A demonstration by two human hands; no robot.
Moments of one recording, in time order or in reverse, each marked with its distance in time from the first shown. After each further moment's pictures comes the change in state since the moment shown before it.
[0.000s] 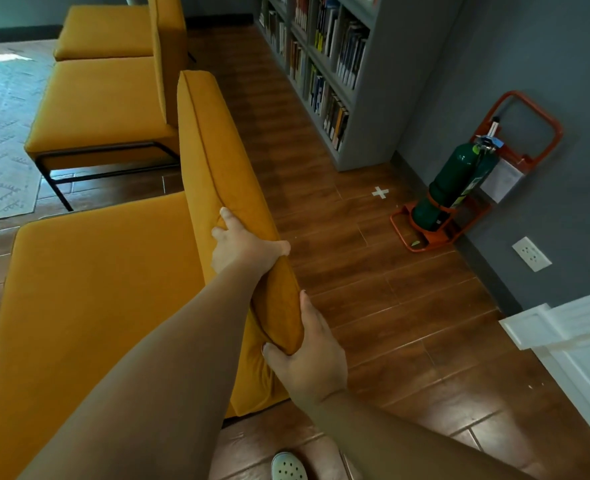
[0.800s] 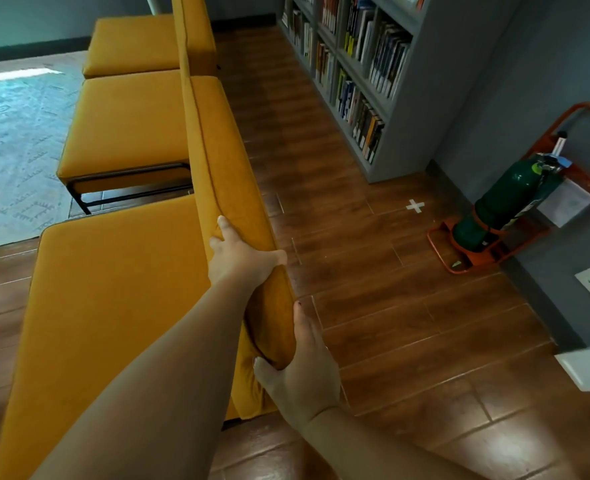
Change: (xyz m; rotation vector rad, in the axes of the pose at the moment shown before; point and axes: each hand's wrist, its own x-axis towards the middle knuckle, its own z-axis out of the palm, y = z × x) left_hand 0.116 0.014 -0.063 0.045 0.019 -0.030; right_hand 0.108 -0.075 0.030 0.003 -0.032 -0.071
